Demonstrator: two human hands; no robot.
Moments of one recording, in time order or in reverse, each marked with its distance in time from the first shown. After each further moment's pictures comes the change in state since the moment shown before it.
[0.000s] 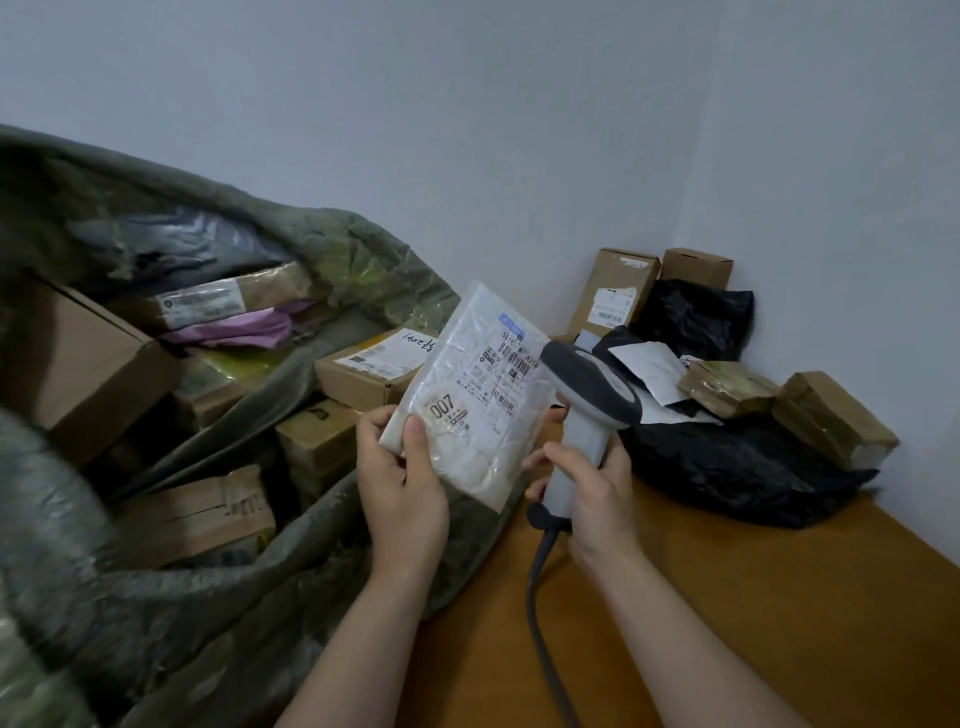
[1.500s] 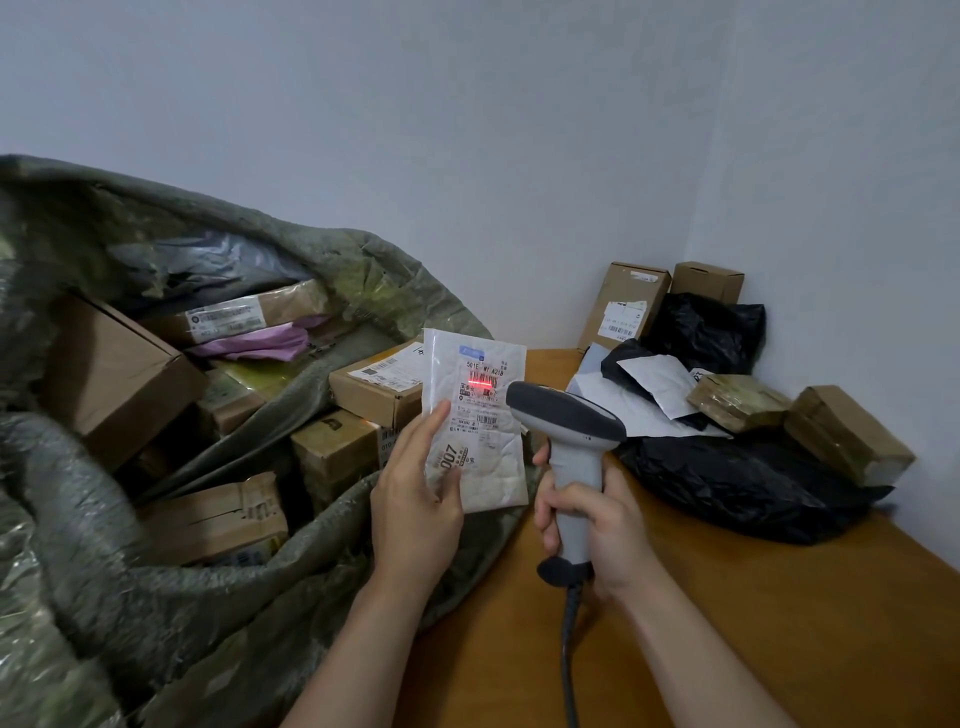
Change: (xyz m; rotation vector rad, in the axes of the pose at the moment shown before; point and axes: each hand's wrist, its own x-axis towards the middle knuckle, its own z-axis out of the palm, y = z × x) left_hand 0.002 -0.018 -0.013 0.455 -0.282 0.289; right_hand -0.009 -0.009 -0.019 -0.069 -0.264 0.168
